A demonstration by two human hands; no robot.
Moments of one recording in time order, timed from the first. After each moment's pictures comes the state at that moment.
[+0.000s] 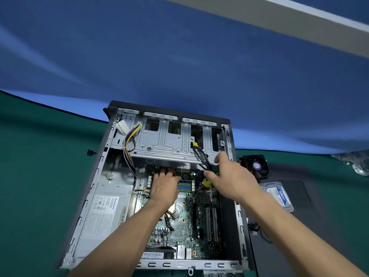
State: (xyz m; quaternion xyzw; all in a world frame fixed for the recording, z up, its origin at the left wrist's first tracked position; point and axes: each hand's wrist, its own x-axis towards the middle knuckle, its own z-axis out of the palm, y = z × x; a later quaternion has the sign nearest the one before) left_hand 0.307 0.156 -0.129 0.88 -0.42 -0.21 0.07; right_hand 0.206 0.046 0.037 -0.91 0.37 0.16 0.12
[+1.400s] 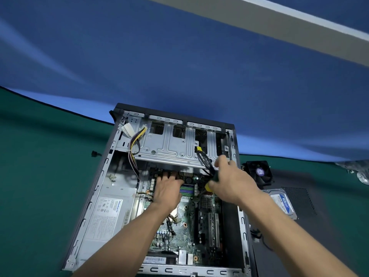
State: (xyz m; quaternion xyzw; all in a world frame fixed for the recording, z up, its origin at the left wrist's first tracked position) left_hand 0.309 0.156 -0.128 0.89 -0.41 -0.21 0.09; right_hand 0.222 0.053 0.044 -0.90 0.38 0.21 0.13
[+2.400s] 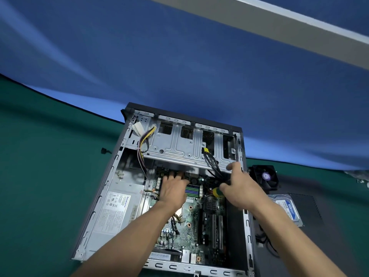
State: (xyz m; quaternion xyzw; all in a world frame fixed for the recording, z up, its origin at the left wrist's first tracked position) left_hand 0.307 0.156 -0.130 0.89 -0.40 -0.21 0.10; right_hand 0.209 0.053 0.043 -0.85 0.44 0.20 0.22
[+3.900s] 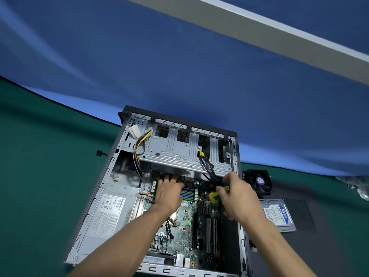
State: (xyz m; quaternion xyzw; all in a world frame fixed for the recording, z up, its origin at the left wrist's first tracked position) left_hand 0.307 0.154 -0.132 0.89 -0.39 -0.21 0.10; right_hand 0.193 0.061 0.037 -0.85 0.46 0.12 0.23
